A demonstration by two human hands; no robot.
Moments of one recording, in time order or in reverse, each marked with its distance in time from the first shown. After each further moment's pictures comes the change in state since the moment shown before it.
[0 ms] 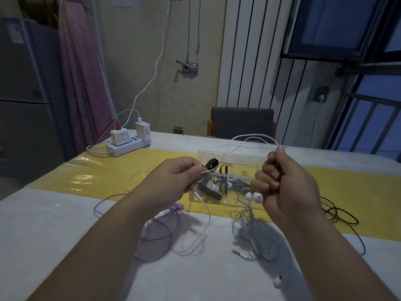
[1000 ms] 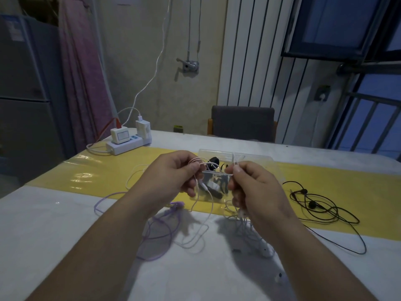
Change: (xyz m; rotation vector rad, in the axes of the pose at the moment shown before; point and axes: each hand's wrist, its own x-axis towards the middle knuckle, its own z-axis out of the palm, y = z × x) left_hand 0.005 -0.002 0.003 -0.165 0.090 0.009; right_hand -0.012 0.031 0.007 -0.737 -0.111 -0.057
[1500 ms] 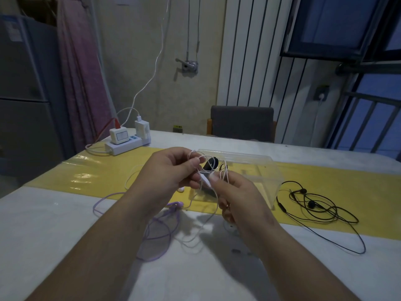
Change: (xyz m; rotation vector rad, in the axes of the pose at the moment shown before) left_hand 0.000 0.001 0.002 -0.176 0.063 0.051; right_hand -0.007 0.008 0.017 -0.038 -0.123 0.040
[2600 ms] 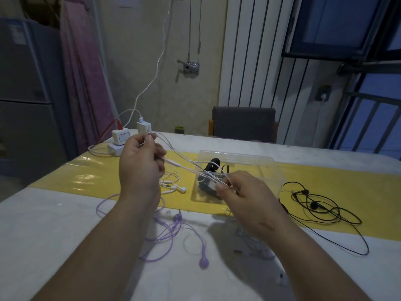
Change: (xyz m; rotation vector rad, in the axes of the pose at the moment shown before) left_hand 0.013 0.004 -0.014 -0.203 0.593 0.157; right_hand 0.000 -0.010 -0.019 -0.803 -0.001 -0.220
